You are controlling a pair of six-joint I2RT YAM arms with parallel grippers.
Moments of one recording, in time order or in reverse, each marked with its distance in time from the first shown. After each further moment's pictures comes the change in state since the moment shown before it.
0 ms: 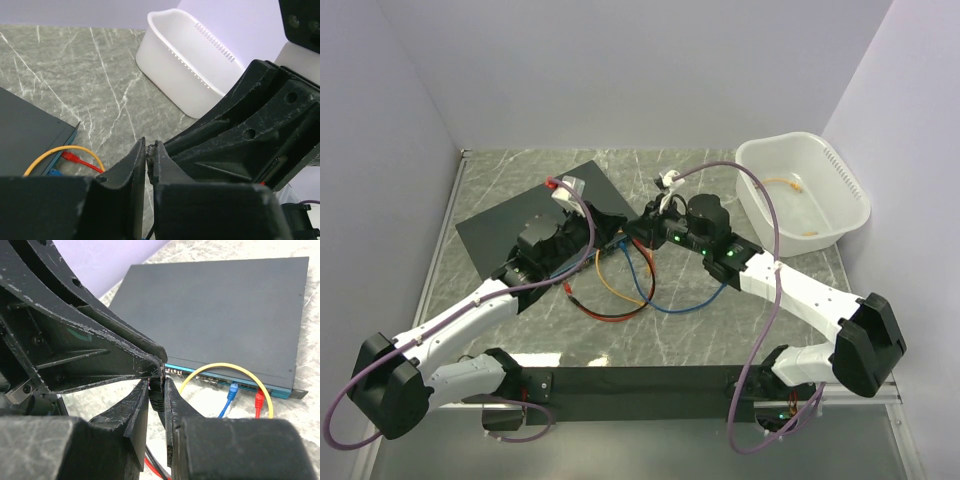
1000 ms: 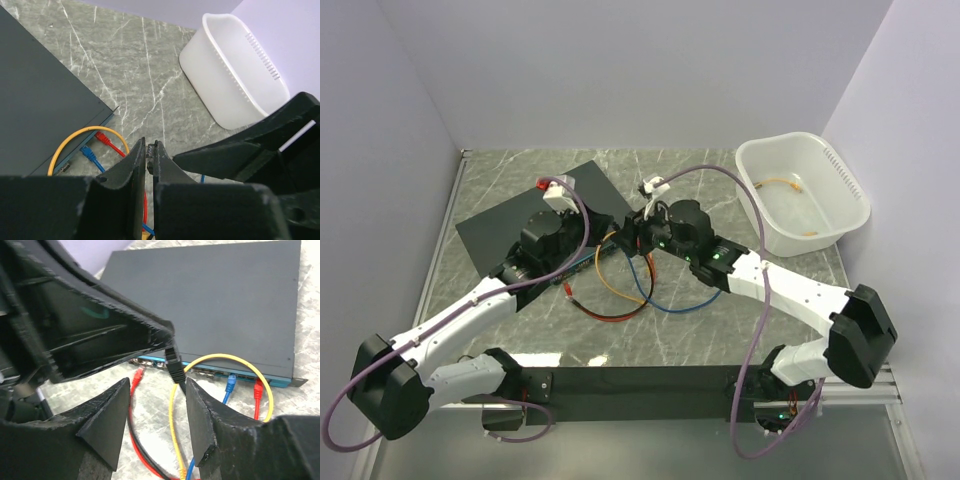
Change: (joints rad) left arm 0.006 -0.003 0.028 -0.159 -0.187 -0.080; right arm 0.094 0.040 0.021 -0.041 0.166 -0.013
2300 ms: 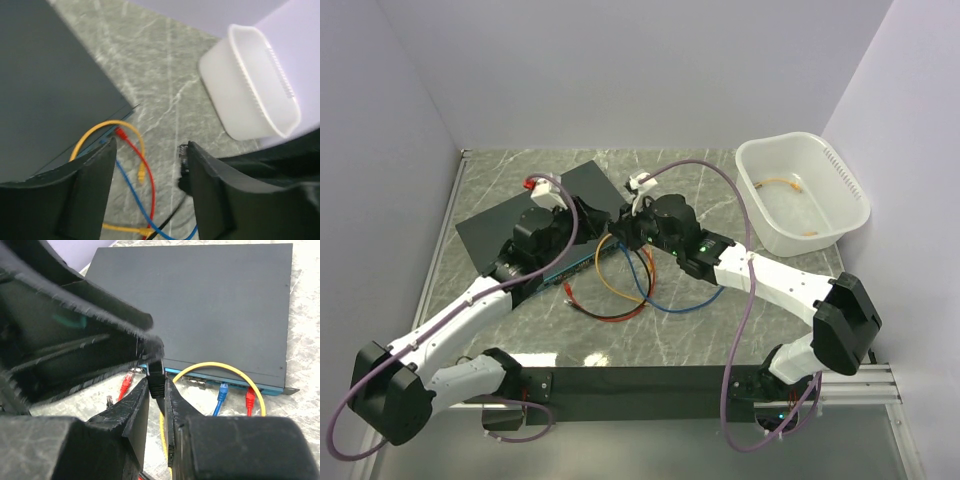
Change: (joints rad) left arm 0.074 -0.019 0.002 -0.058 0.010 -0.053; right arm 0.019 0.108 0.098 -0.032 0.058 -0.045
